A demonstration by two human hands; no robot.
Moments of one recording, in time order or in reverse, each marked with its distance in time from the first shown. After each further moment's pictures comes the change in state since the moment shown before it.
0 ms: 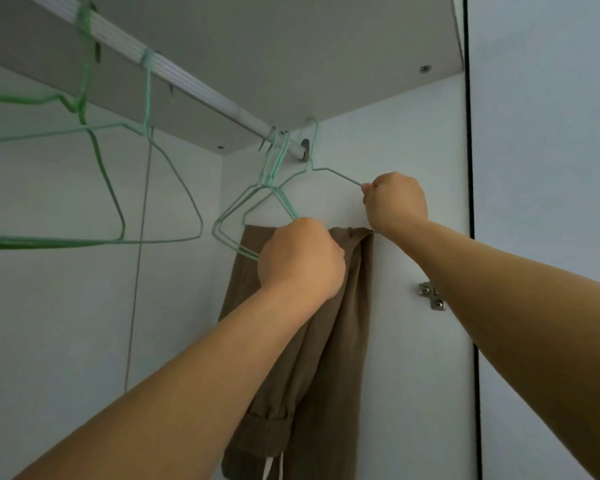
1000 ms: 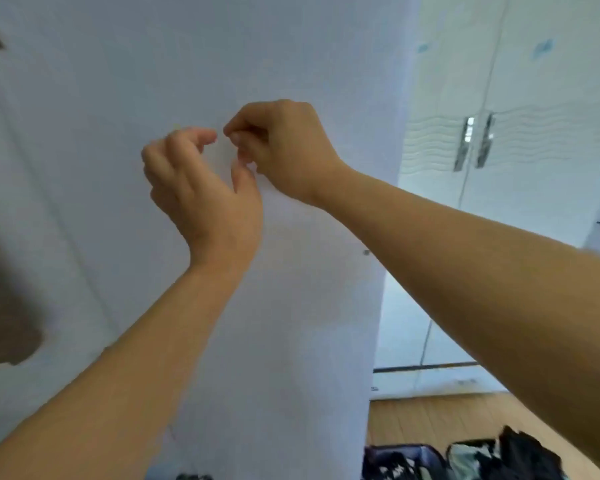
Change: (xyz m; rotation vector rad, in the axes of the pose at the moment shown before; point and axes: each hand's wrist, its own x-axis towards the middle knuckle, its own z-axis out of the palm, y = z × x) left_hand -0.336 0.183 0.229 -0.473 0.124 0.240; right_hand -0.274 0.275 -0.263 -0.056 -0.187 -0.034
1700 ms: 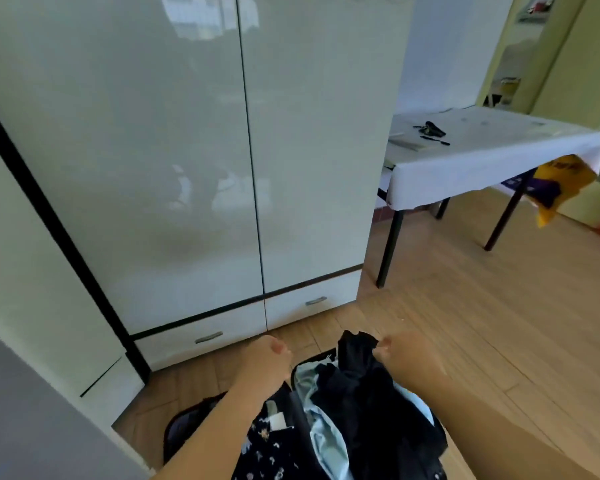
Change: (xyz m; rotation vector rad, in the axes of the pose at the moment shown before) left_hand -0.596 0.021 0.275 0.037 -1.480 -0.696; right_hand -0.647 0.431 -0.119 -0.511 -0.484 1.297
